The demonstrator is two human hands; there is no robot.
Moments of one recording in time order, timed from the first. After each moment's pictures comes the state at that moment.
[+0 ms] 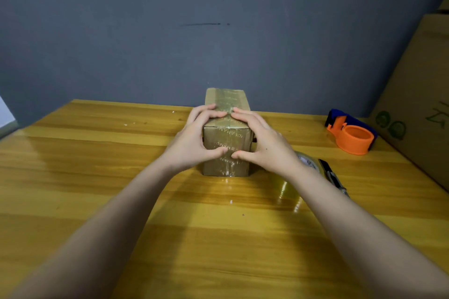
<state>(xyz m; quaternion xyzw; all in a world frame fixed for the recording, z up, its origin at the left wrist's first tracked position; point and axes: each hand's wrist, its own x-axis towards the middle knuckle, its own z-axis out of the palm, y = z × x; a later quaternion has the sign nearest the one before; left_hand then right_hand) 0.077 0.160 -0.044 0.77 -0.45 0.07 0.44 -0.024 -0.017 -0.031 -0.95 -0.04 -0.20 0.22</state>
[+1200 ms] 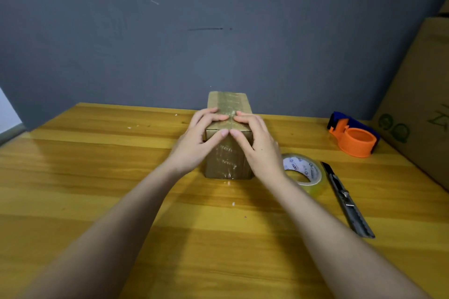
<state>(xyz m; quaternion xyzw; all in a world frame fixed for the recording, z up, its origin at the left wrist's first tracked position) 0.077 0.157 -0.047 0.77 -0.42 0.07 0.48 -0.015 0.012 -0.047 -0.87 0.02 -0.36 0.35</state>
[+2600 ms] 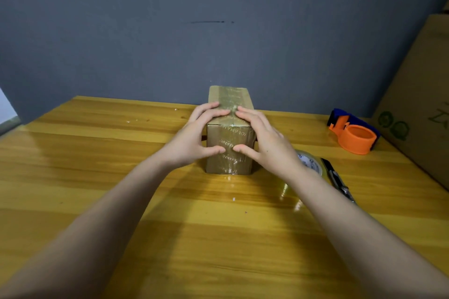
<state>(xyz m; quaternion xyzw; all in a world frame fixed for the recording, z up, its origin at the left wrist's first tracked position) 0.082 0.169 -0.041 0.77 -0.47 0.01 0.42 -0.025 -0.011 -0.038 -0.96 -0.03 -0.23 0.18</state>
